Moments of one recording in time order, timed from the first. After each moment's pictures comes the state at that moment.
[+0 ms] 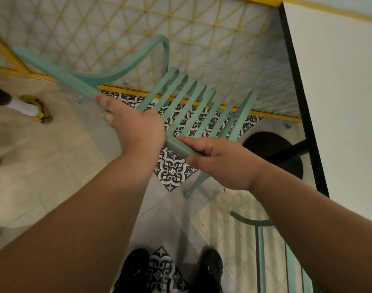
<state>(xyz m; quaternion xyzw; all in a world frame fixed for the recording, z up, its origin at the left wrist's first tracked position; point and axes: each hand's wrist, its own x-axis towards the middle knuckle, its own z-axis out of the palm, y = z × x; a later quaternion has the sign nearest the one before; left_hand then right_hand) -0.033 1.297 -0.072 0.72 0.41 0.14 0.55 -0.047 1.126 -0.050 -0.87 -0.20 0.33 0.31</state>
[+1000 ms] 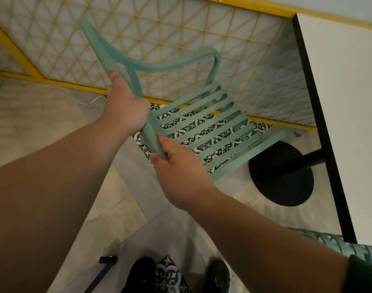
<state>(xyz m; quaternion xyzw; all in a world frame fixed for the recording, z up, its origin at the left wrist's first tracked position) 0.032 1.400 -0.093 0.84 0.28 0.01 0.46 -0.067 1.236 -0.061 -0.86 -0.07 0.25 0.43</state>
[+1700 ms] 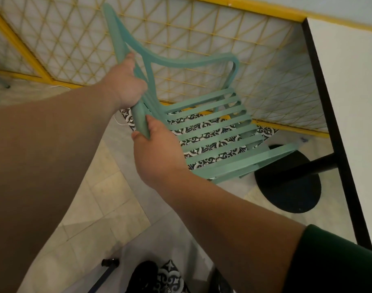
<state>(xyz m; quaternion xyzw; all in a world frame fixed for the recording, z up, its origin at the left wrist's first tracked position) 0.073 1.439 -0.072 0.90 0.21 -0.04 0.38 -0.044 1.297 -0.062 -0.84 -0.04 0.22 0.49</state>
